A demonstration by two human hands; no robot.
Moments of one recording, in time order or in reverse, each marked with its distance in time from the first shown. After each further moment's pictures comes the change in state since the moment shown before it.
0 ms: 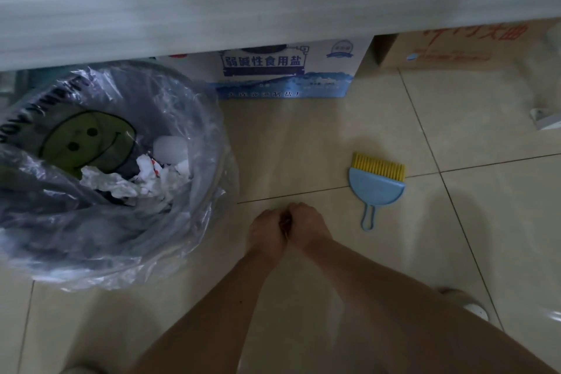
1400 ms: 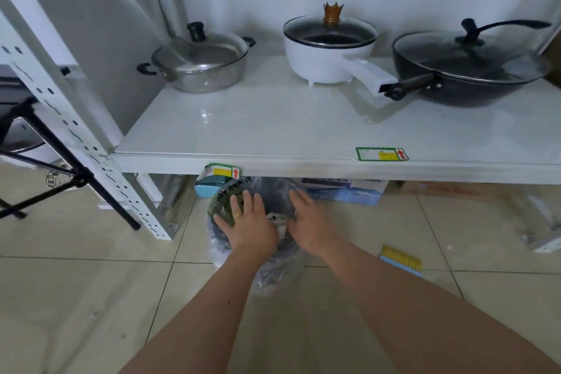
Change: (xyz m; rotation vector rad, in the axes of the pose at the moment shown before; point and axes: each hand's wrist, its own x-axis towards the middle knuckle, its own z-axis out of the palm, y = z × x) left_hand -0.126 -0.015 -0.259 0.147 0.345 -0.222; right_hand -0.142 -0.198 -0.103 -0.140 0.221 -0.463
